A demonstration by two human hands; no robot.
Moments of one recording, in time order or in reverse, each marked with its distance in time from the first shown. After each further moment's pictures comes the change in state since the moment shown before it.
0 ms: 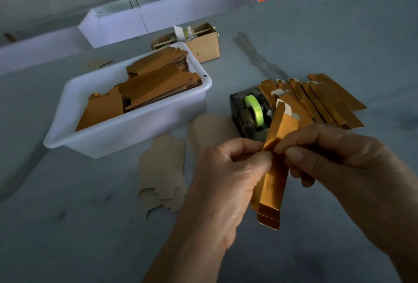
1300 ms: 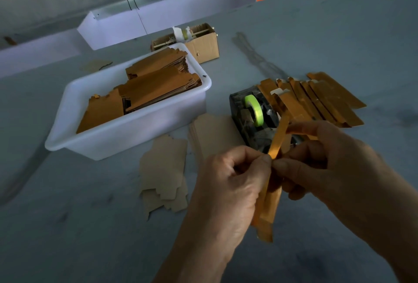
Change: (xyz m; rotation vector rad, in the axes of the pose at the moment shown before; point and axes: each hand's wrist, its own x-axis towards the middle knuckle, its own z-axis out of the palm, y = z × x) left_hand -0.009 -0.007 -0.003 0.124 -0.032 0.142; right_hand 0.000 -0.006 0.010 -0.216 0.091 0.223
